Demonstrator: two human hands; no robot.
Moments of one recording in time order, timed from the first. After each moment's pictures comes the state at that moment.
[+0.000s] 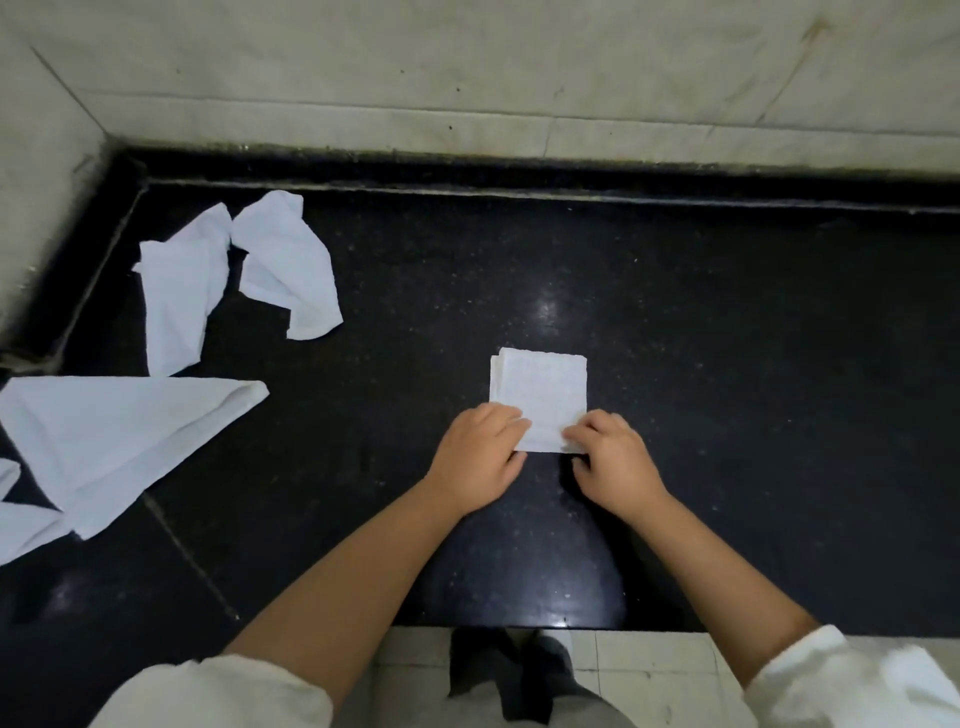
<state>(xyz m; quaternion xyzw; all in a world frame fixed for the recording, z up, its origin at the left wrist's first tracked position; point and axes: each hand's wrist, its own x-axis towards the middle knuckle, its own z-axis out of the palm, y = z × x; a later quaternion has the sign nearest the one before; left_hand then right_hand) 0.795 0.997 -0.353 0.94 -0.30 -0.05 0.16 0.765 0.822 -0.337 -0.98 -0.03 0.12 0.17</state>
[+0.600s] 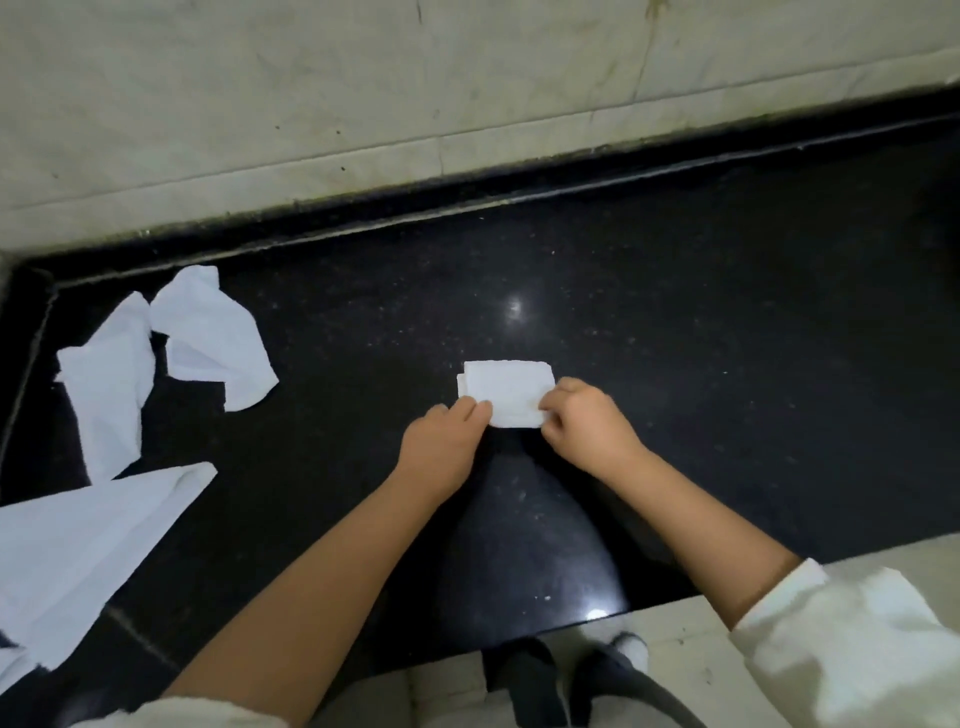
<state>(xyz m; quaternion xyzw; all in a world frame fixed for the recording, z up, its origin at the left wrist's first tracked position) 0.822 0.969 -0.329 0.93 -0.35 -0.05 0.01 0.782 0.801 -0.300 -0.97 0.05 0.11 0.21</state>
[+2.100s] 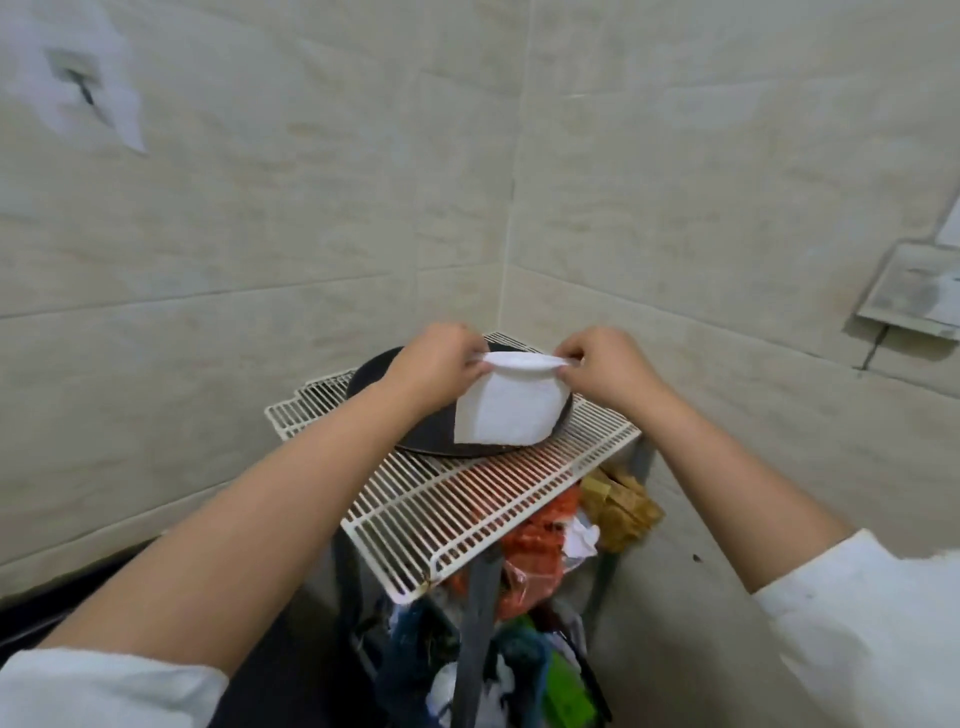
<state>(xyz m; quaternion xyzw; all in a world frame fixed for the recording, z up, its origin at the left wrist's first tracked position) 0.745 -0.058 0.007 0.81 -0.55 0.09 0.20 0.613 -0.164 0.020 -0.92 0.31 -0.19 0.11</state>
